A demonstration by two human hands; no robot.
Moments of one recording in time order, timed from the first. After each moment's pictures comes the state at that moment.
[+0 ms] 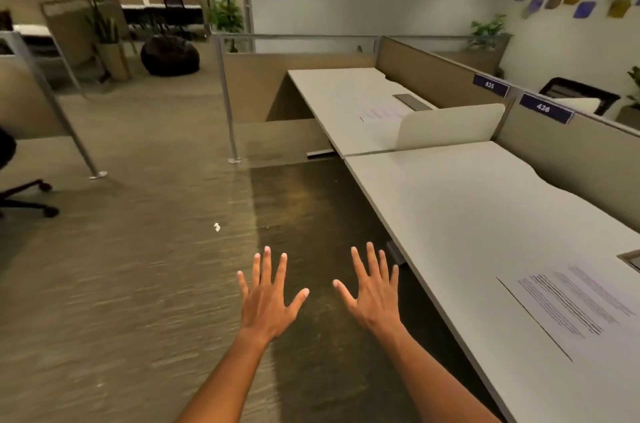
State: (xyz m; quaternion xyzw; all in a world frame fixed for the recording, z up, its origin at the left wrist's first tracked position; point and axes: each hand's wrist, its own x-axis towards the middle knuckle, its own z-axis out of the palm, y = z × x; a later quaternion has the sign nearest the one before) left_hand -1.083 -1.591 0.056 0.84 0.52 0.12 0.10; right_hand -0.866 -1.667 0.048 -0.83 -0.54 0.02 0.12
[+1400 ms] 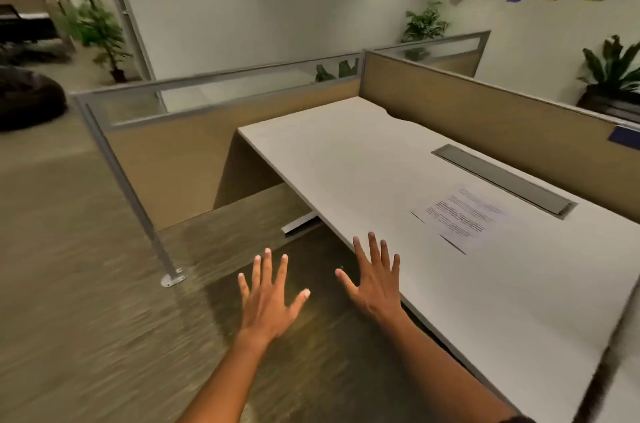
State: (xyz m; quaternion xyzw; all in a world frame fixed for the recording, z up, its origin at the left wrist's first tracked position) left_hand -0.808 -0.489 0.044 0.92 0.38 0.07 0.10; right_hand -0.616 -0.628 0.047 -0.90 -0.40 0.01 0.16
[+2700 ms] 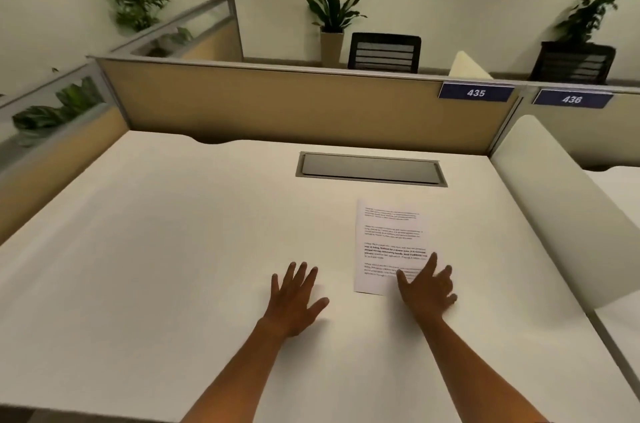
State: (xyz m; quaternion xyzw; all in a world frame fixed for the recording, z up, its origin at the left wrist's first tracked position) left_hand -0.304 -0.296 0.019 0.97 -0.14 -0.17 0.13; right_hand -0.303 -0.569 0.013 -0.90 0.36 0.02 0.25
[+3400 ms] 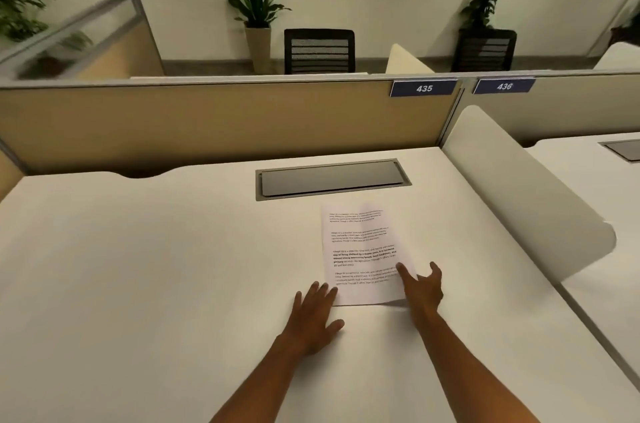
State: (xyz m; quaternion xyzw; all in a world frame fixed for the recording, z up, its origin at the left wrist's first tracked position) left_hand -0.229 -0.337 0.004 0.91 -0.31 -0.24 0.14; right_hand -0.266 -0.571 0.021 -0.66 0.49 -0.15 0.54
